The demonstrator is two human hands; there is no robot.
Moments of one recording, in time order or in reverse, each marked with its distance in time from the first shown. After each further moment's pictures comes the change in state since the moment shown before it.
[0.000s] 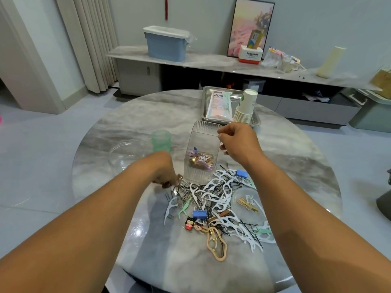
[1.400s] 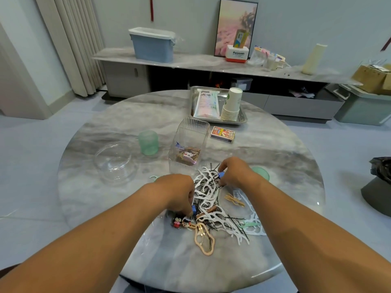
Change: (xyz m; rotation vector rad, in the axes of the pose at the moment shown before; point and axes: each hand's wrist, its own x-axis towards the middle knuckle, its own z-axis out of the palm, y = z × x) left_hand -0.014 0.042 0.058 0.234 -0.048 0.379; right_hand -0.024 0.068 -0.010 -0.556 -0.335 0.229
